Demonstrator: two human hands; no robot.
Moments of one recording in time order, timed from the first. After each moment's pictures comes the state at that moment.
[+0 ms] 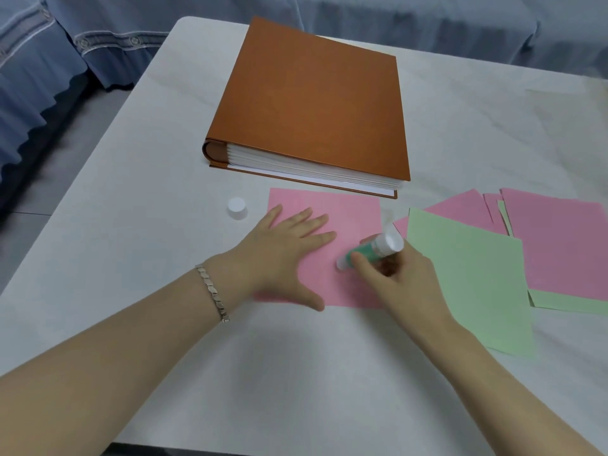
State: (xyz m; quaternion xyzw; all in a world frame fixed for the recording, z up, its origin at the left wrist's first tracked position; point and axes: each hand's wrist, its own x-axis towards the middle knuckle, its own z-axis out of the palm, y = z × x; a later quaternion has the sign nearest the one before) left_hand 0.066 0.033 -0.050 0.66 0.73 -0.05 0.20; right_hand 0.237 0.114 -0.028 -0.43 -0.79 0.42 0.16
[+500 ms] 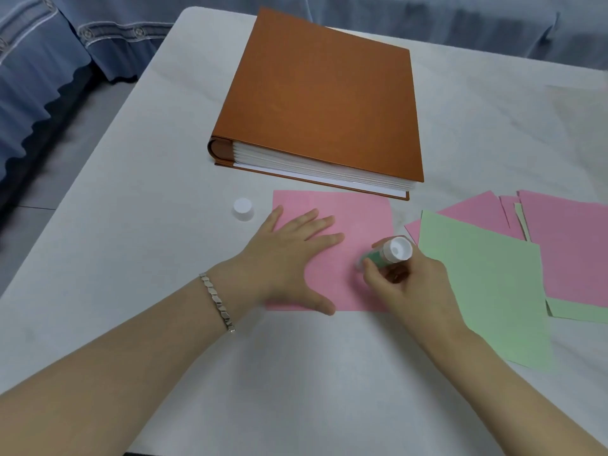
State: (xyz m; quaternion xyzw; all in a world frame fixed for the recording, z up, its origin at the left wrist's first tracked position) left_hand 0.064 0.033 -0.055 0.64 0.74 -0.03 0.21; right_hand 0.234 0.121 -0.038 -0.41 -0.83 0.33 0.17
